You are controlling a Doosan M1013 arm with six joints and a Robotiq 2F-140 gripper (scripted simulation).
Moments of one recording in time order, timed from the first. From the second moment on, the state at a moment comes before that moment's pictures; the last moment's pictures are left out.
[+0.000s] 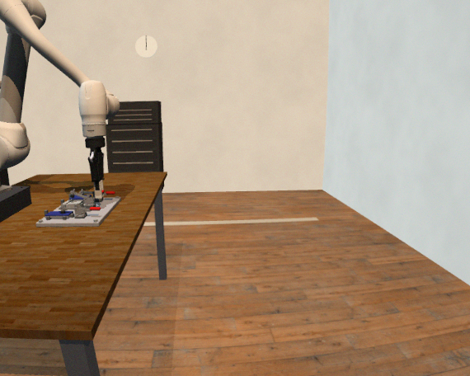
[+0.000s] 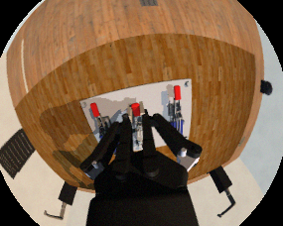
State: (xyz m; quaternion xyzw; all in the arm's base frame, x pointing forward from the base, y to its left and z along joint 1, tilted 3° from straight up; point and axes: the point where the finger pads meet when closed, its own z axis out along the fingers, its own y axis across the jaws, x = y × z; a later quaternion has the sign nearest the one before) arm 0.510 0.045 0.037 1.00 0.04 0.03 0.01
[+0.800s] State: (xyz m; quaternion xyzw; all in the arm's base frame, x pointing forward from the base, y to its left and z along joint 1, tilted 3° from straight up) arm 0.496 0.043 0.046 1.00 0.04 0.03 0.01
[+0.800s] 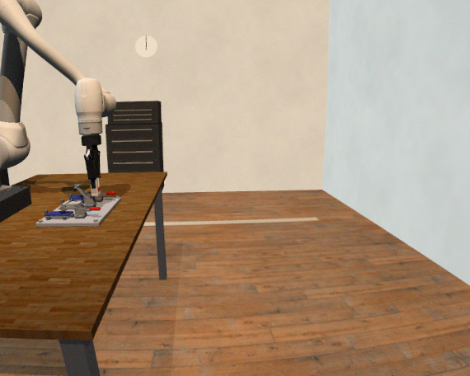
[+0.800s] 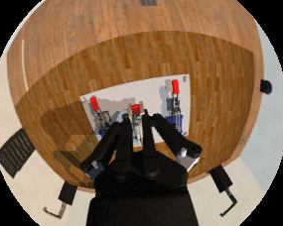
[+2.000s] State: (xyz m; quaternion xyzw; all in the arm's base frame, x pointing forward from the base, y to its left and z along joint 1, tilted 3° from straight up) arm 0.480 0.042 0.047 1.00 0.04 0.03 0.01
